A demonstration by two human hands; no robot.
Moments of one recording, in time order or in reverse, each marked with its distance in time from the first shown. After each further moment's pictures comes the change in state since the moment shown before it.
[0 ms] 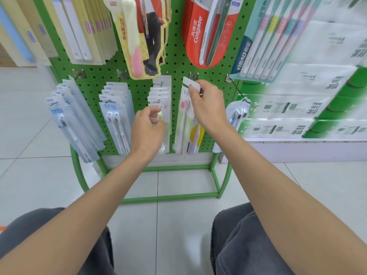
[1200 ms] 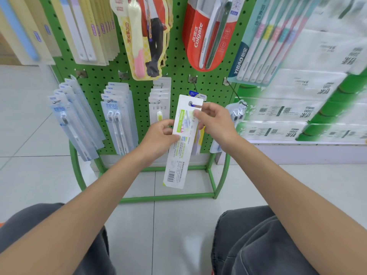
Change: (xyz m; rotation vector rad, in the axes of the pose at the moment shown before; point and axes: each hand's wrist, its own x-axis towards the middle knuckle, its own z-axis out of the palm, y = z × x) left_hand -0.016 0.010 -0.002 -0.251 -0.510 -0.151; right_hand -0.036 0.018 -0.026 0.341 -0.204 0.262
